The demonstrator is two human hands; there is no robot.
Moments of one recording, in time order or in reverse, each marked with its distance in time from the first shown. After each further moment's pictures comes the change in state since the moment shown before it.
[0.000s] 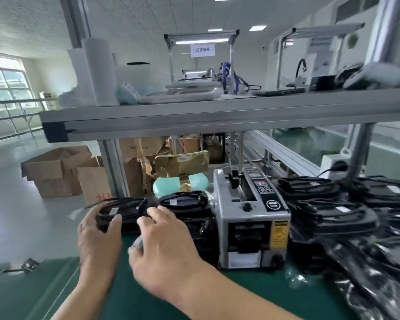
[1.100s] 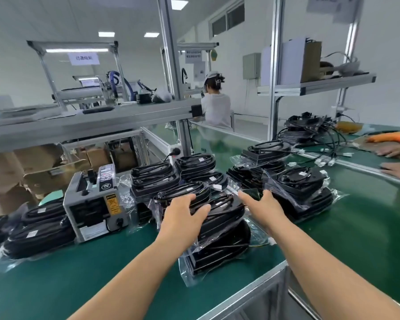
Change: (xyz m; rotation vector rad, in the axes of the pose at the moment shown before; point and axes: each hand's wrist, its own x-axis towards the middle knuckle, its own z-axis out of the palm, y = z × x) left_hand -0.413 0.197 0.093 0.142 -1.010 0.555; right_hand -0.407 0.225 -0.244 0.421 0.618 1.164
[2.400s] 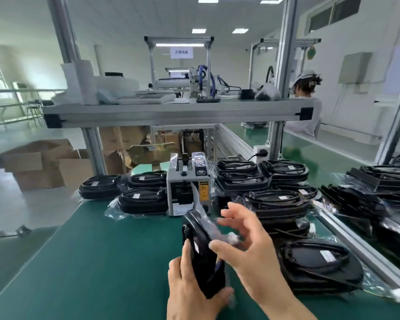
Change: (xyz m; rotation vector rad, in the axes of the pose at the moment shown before) left_hand -0.122 -0.150 -0.024 -0.060 0.492 -0.221; right_hand -0.155 -0.060 0.165 0.443 -0.523 -0.654
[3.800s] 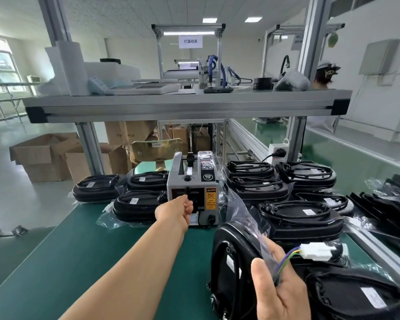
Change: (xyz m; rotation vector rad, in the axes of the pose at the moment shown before) left_hand 0.236 0.004 0.004 -0.870 0.106 -0.934; right_hand 0.018 0.043 0.001 -0.039 0.303 -0.136
